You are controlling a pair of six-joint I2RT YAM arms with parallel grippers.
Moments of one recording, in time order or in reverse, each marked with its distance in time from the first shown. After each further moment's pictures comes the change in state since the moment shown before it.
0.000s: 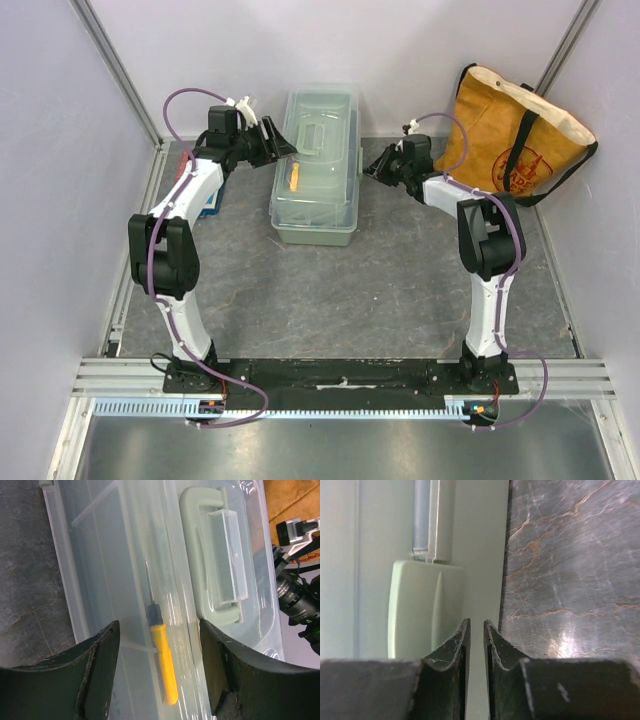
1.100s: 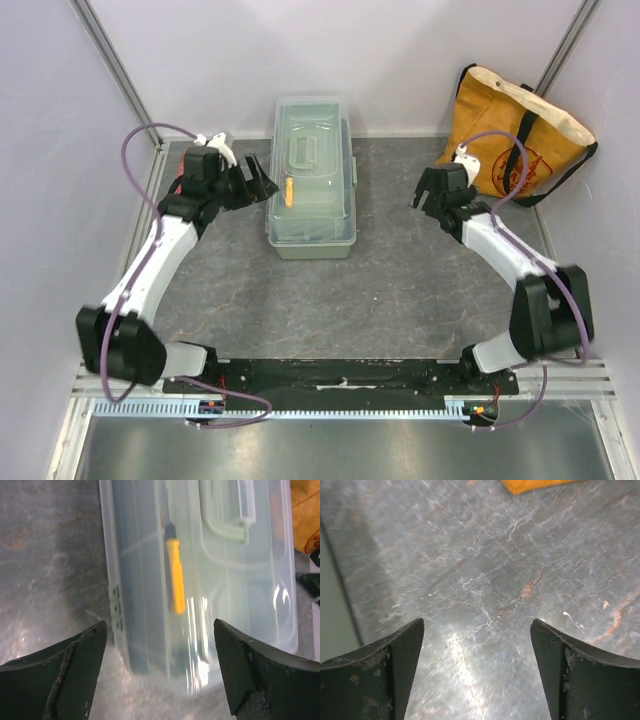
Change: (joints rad) left arm -0.042 -0.509 -0.404 -0.135 -0.278 0.009; right arm -0.009 -0.537 -0.443 -0.343 0.615 -0.169
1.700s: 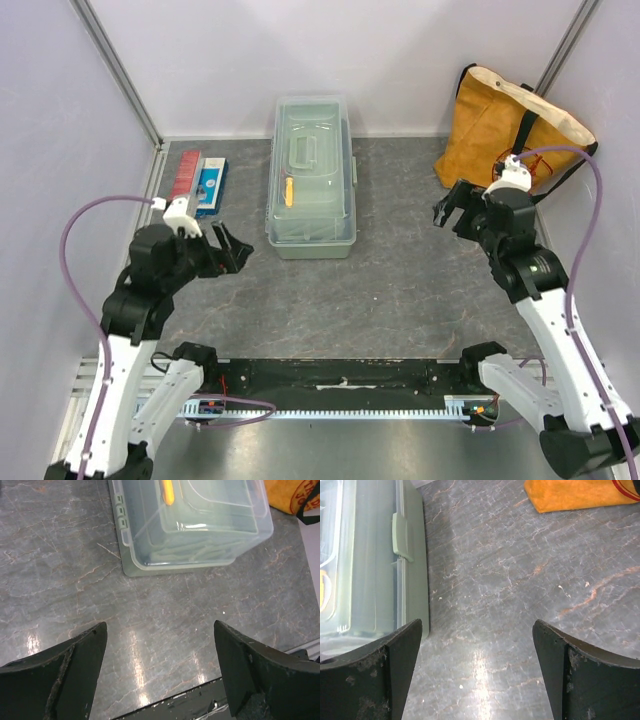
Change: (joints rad) left arm 0.000 -0.736 -0.272 -0.359 -0.020 0.074; right arm 0.008 -0.671 -0.017 -0.345 -0.173 -0.061
